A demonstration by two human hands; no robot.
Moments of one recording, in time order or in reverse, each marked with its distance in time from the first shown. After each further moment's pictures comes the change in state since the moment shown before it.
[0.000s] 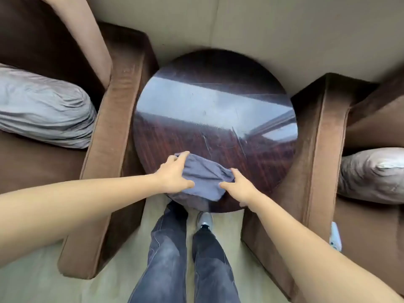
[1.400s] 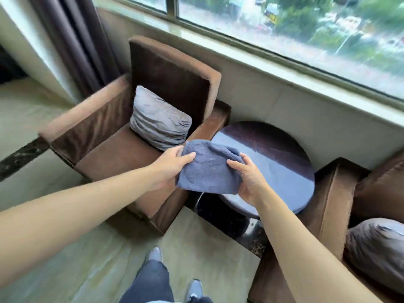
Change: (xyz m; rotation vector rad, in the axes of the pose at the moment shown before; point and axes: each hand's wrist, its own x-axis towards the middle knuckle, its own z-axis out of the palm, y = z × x) left_hand -0.395 -0.047 0.053 -1.030 0.675 0.275; right_hand -0.316 -0.015 0.114 0.573 -0.351 -0.726
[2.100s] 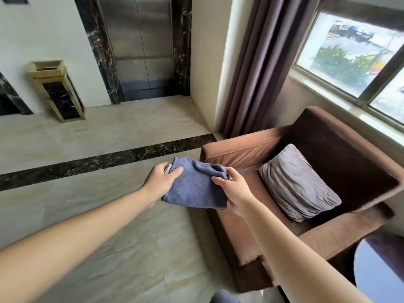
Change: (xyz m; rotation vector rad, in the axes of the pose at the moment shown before) left_hand -0.279 -0.090 -0.479 -0.106 0.888 0.044; right_hand 0.000 0.175 0.559 -0.574 -0.500 -0.034
